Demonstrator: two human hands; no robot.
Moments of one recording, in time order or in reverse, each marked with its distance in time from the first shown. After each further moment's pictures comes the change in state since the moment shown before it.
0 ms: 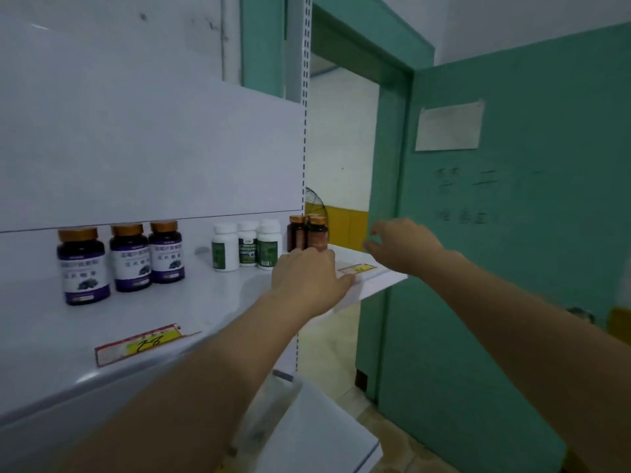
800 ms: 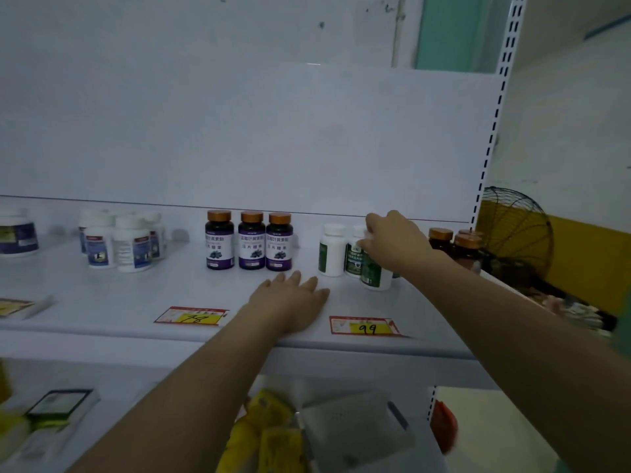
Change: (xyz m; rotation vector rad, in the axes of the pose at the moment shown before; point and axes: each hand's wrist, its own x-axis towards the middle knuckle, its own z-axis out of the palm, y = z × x) left_hand -0.003 -0.099 0.047 0.223 -0.486 -0.780; right_hand 0.147 -0.118 0.072 0.455 -0.014 -0.606
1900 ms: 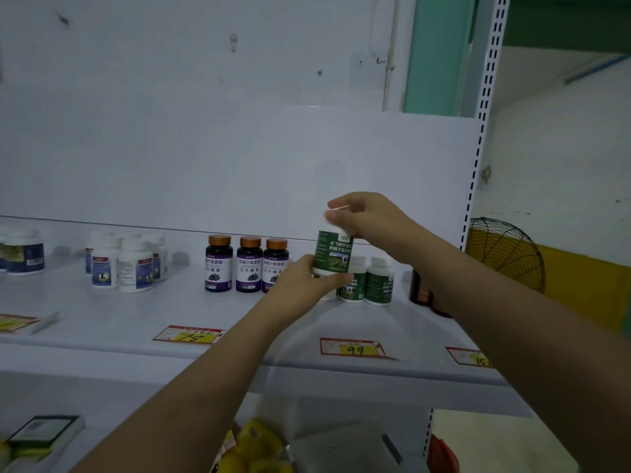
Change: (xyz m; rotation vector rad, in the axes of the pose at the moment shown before) left_hand -0.037 0.037 -0.053 -1.084 0.401 0.073; right_hand -0.006 -0.022 -0.068 0.891 -0.070 -0.176
